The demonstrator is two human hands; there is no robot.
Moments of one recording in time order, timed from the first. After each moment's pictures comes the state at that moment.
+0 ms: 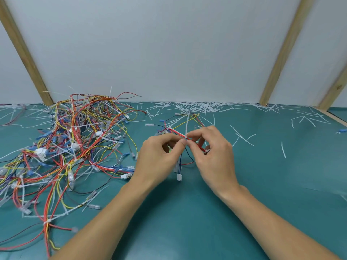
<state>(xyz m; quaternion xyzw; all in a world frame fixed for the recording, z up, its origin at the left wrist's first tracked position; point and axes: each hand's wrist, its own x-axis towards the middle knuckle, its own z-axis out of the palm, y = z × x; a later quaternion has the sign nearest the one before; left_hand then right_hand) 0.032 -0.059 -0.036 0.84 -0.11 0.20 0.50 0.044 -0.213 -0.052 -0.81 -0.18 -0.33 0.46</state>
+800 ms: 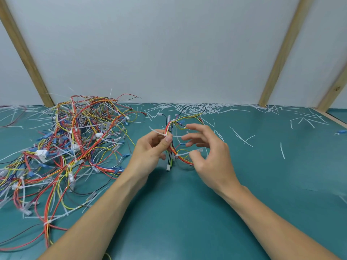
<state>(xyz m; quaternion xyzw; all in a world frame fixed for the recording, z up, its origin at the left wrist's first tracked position) 0.049 -0.041 -0.045 0.69 -0.07 0.09 0.72 0.035 -0.216 -0.044 -0.79 -0.21 -0.21 0.54</state>
